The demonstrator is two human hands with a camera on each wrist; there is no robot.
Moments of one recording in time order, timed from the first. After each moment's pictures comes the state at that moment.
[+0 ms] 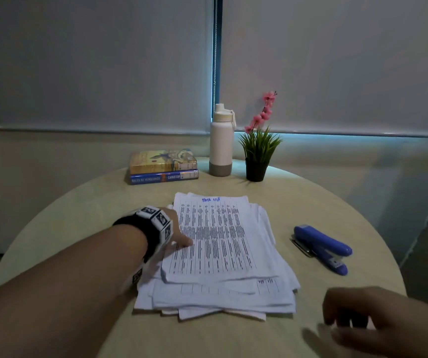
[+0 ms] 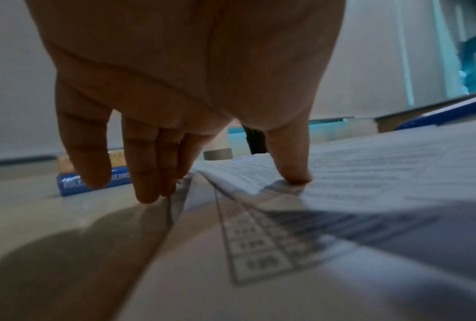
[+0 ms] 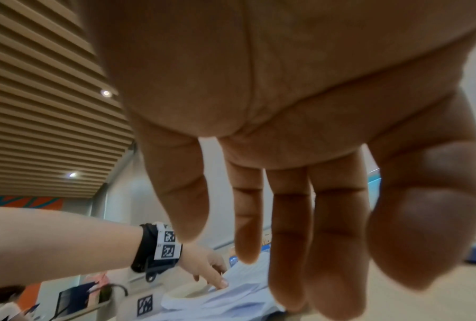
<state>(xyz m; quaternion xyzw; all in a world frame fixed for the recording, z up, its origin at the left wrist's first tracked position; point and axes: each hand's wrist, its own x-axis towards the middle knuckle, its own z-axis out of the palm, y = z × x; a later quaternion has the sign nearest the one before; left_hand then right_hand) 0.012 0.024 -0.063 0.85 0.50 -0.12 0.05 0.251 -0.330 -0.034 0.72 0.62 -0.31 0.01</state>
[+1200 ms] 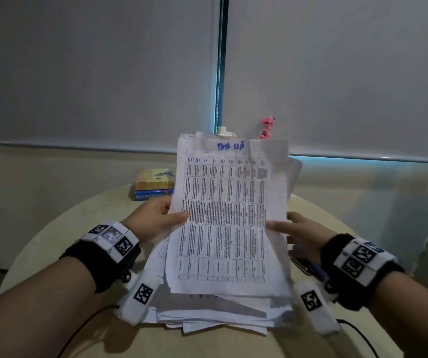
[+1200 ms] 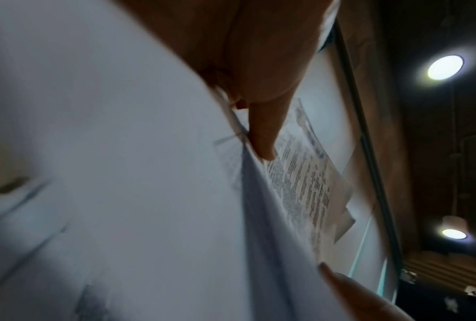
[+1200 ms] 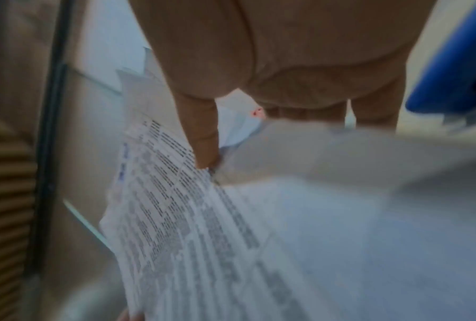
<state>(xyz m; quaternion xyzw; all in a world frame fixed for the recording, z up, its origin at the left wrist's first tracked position) -0.031 -0.047 -0.005 0.74 0.29 0.34 0.51 0.251 -0.177 -0.014 0.66 0.41 -0.42 -0.48</state>
